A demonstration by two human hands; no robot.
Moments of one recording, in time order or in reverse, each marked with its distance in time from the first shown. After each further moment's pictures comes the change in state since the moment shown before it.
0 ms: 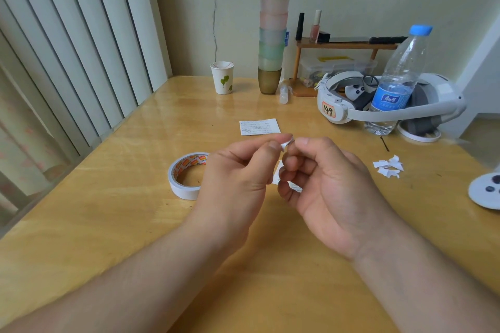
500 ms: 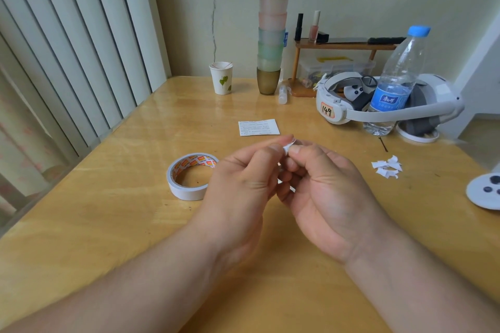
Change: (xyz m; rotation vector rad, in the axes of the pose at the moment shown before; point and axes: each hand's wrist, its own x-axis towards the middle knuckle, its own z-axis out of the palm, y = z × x) left_hand -0.005 0.000 0.008 -0.195 -0.022 -0.194; right_hand 0.001 0.008 0.002 0.056 -0.044 -0.039
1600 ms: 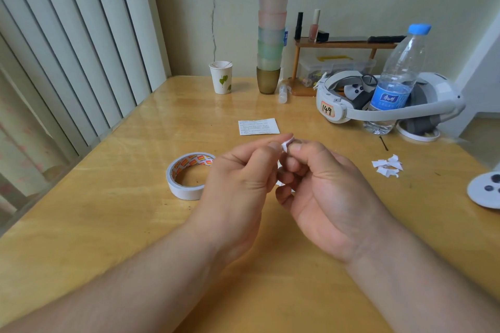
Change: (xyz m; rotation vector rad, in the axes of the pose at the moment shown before) left_hand 0.007 -0.006 -0.006 0.027 -0.020 0.095; right_hand 0.001 -0.003 -0.001 -0.012 0.048 0.062
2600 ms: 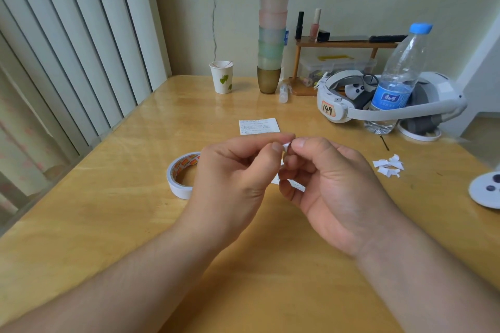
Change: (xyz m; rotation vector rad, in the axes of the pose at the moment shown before) left_hand -0.006 0.015 -0.007 0.300 -0.043 0.314; right_hand -0.005 -0.010 -0.002 -0.110 -0.013 -0.052
